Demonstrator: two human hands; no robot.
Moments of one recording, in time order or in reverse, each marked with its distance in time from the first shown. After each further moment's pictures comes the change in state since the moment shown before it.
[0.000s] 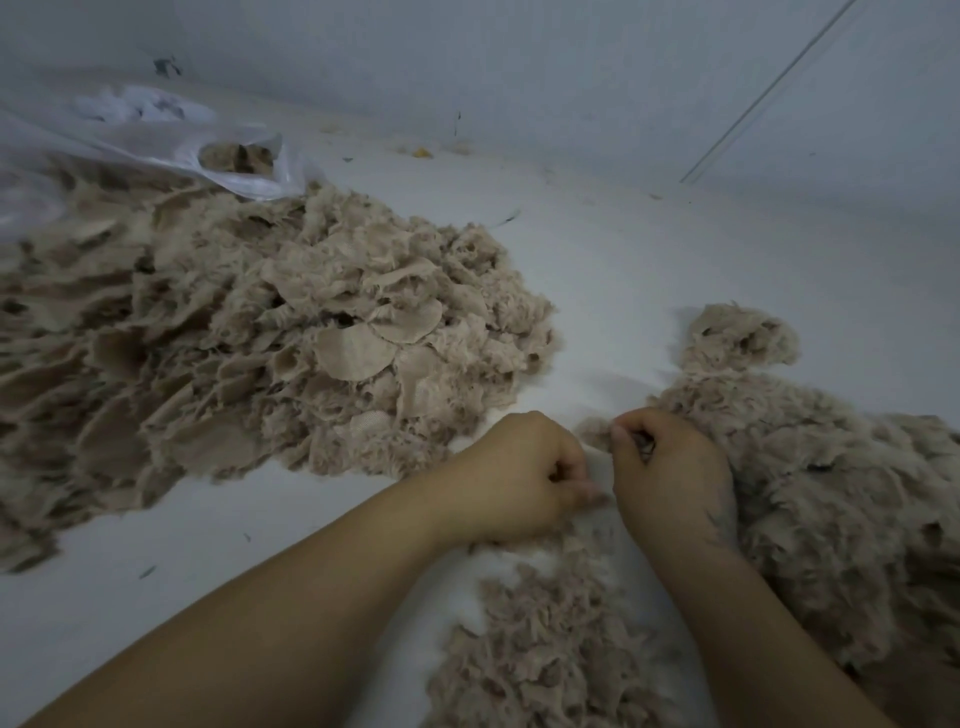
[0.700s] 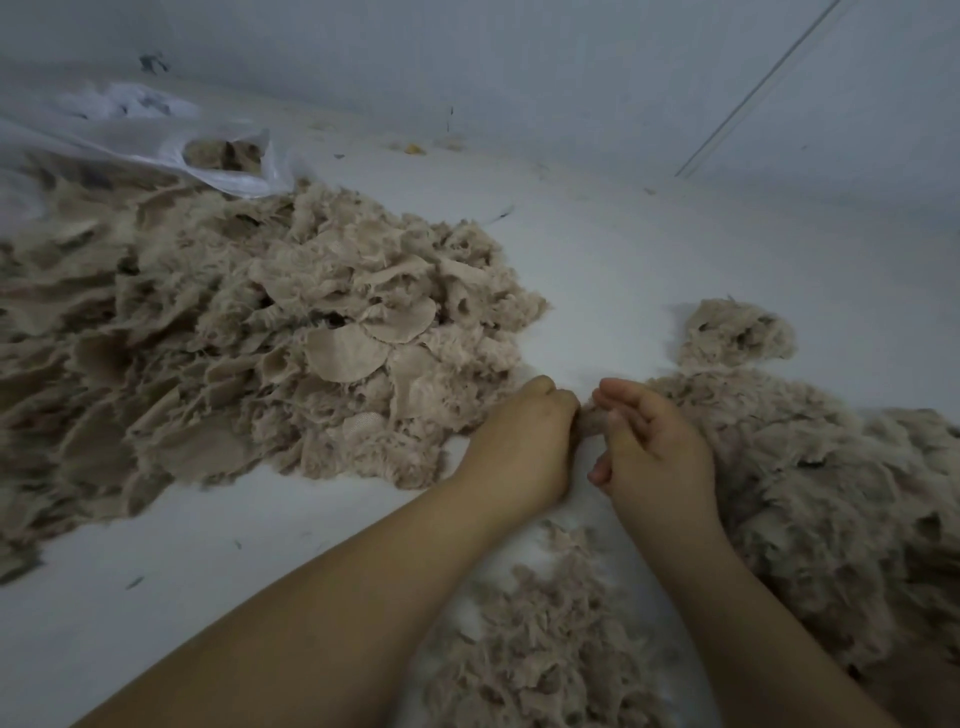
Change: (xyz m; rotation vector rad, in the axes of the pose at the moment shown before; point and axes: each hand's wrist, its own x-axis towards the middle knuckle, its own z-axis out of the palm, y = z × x) left_hand 0.035 -0.019 0.023 0.359 0.322 0.051; right_hand -0.001 -0.007 0.007 0.581 -0.068 0.154
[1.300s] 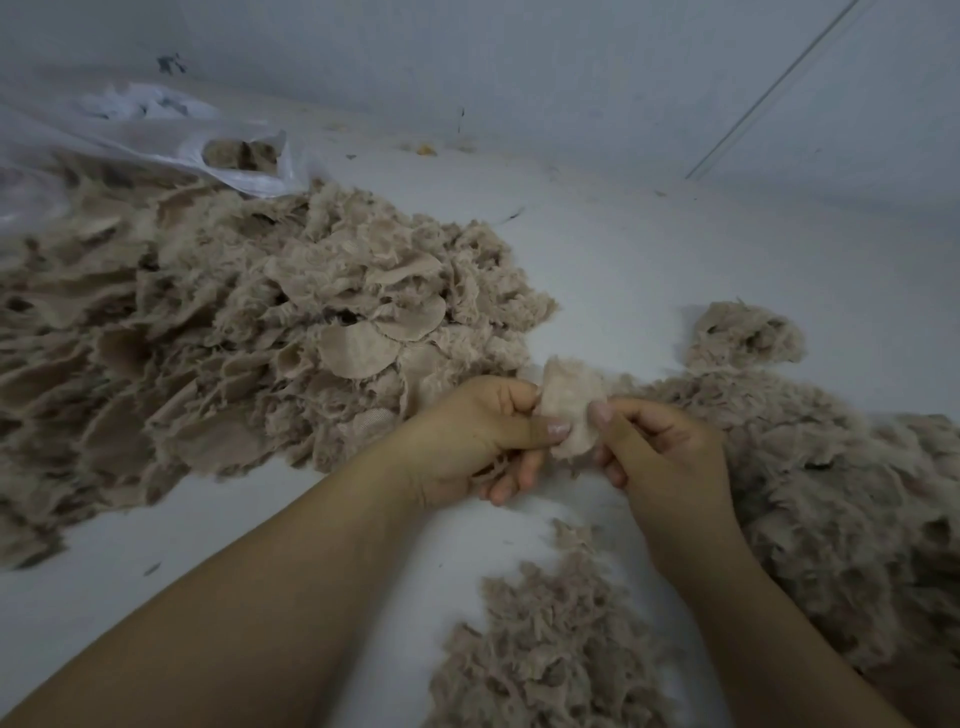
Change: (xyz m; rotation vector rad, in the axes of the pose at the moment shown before) left_hand -0.018 -0.020 -0.044 -1.273 -0.379 -0.298; right_hand -0.011 -0.014 -0.003 0.300 -0.155 -0.144
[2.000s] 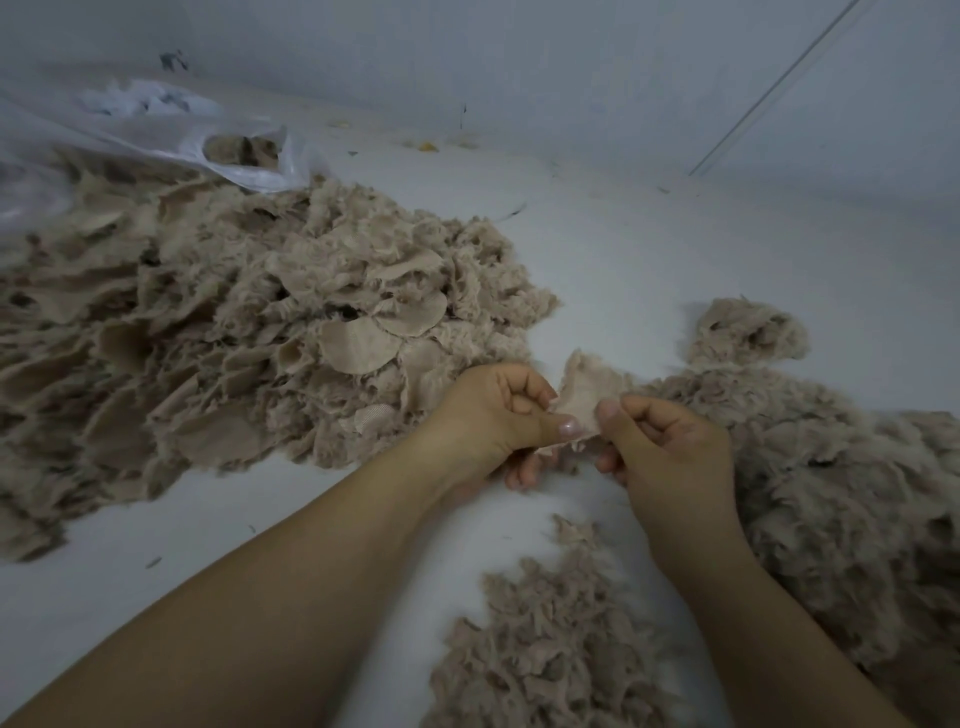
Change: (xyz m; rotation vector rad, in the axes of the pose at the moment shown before) left_hand 0.008 -0.010 0.005 0.013 0.205 0.112; right_hand 0.001 0.000 0.000 -0.120 0.103 0.076
